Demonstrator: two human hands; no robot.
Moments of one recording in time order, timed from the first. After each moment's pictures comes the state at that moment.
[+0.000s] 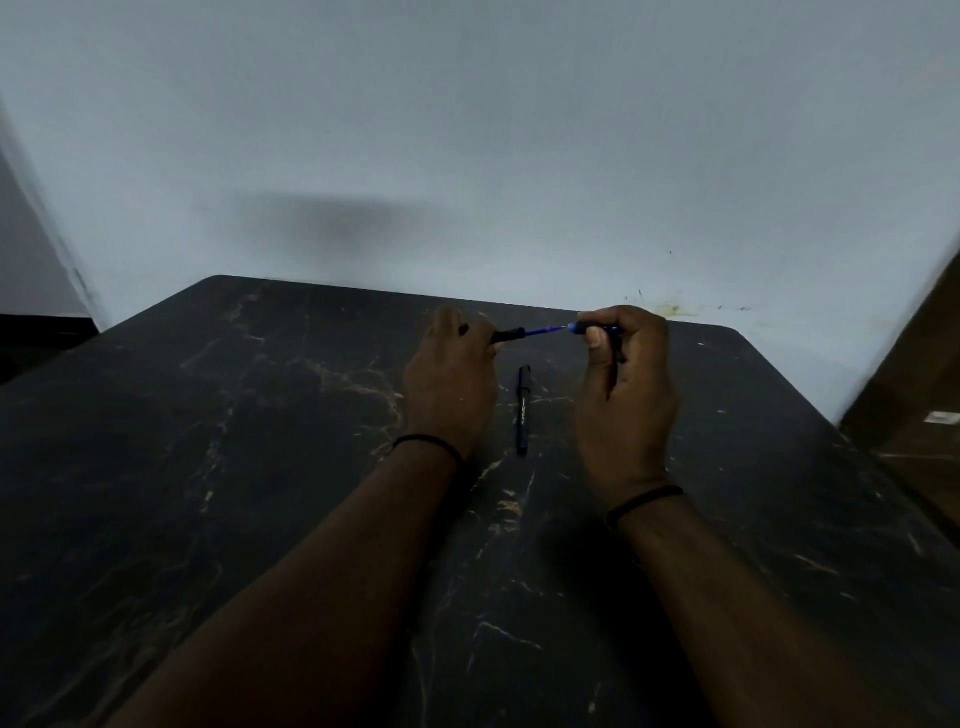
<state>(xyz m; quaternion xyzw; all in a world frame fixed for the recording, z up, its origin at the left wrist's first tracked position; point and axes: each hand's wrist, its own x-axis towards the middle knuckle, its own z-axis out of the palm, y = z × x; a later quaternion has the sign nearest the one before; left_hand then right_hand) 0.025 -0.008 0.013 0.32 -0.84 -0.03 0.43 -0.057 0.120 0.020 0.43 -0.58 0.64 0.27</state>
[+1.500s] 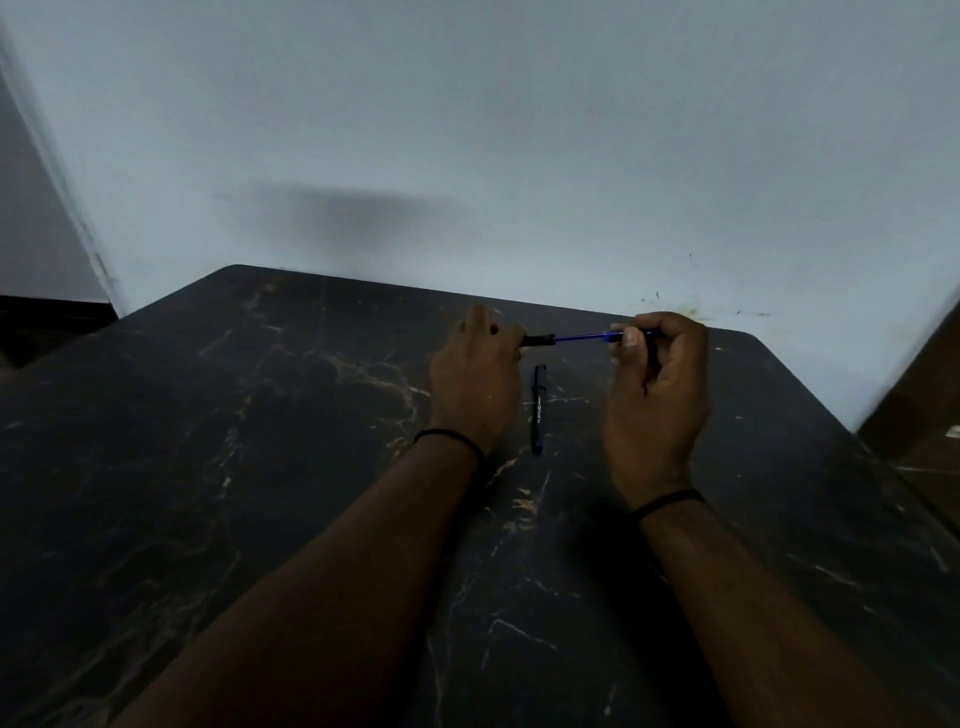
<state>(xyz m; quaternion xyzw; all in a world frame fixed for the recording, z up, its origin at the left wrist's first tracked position) 0.020 -0.007 0.013 0.31 -0.86 -0.03 0.41 -0.063 0.116 0.016 0.35 -0.59 0.69 0.23</state>
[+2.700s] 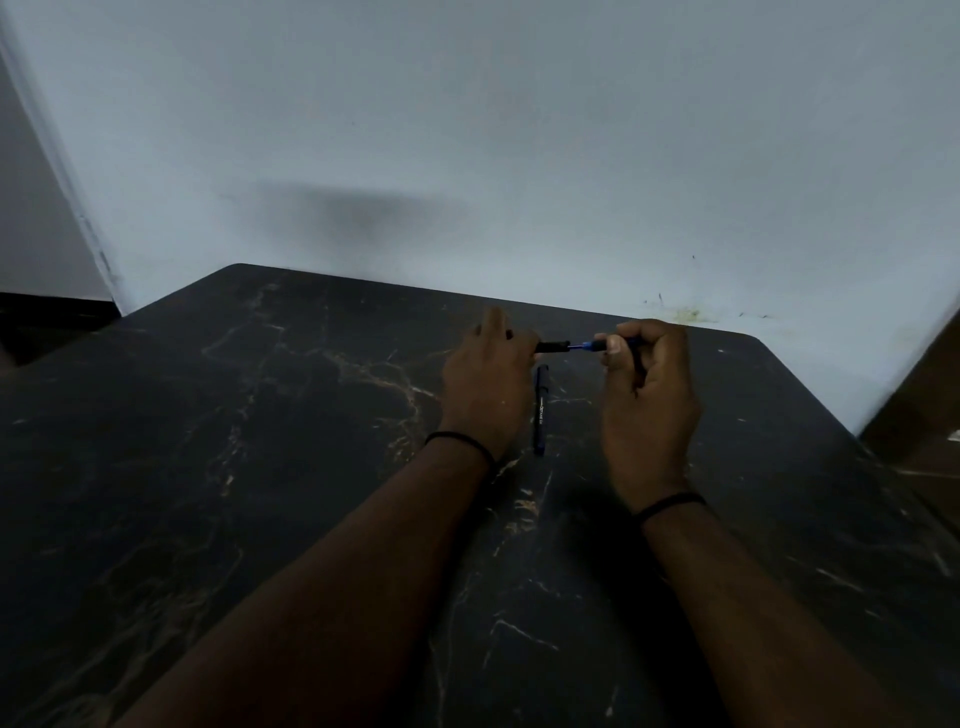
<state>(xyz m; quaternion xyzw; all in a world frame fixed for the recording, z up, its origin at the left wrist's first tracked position) 0.018 0.003 0.015 0.29 -0.86 -0.03 0.41 -0.066 0.114 0.007 0.38 -0.62 0.67 0.17</state>
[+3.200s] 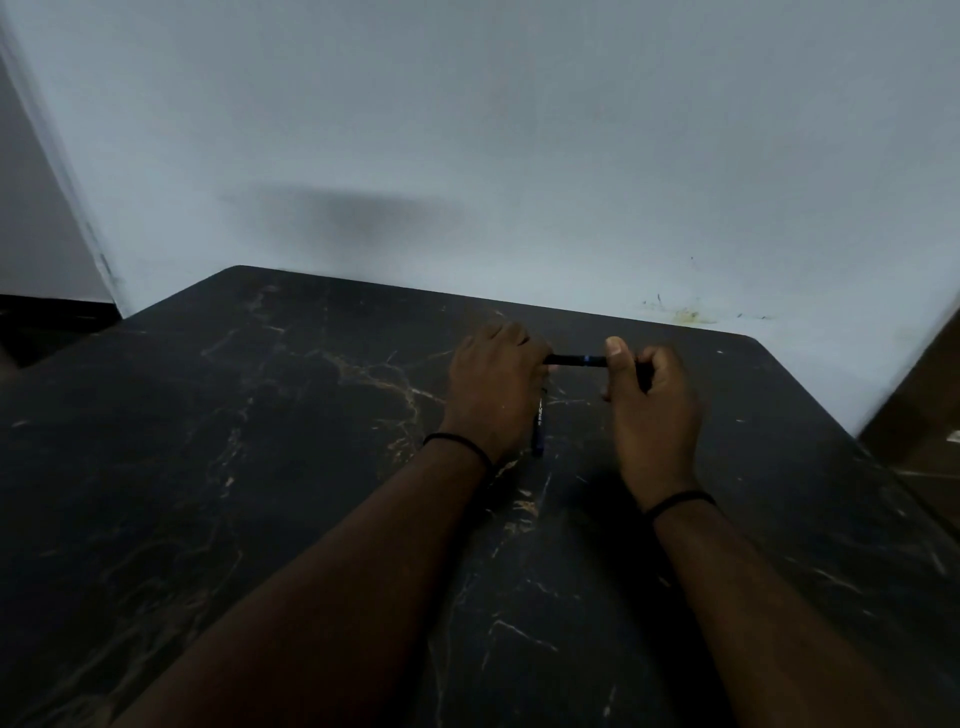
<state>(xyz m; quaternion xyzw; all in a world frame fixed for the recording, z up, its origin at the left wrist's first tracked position) 0.018 0.003 0.016 0.22 -0.89 0.00 0.41 -0.075 0.122 0.008 0.30 -0.71 0.62 0.11</state>
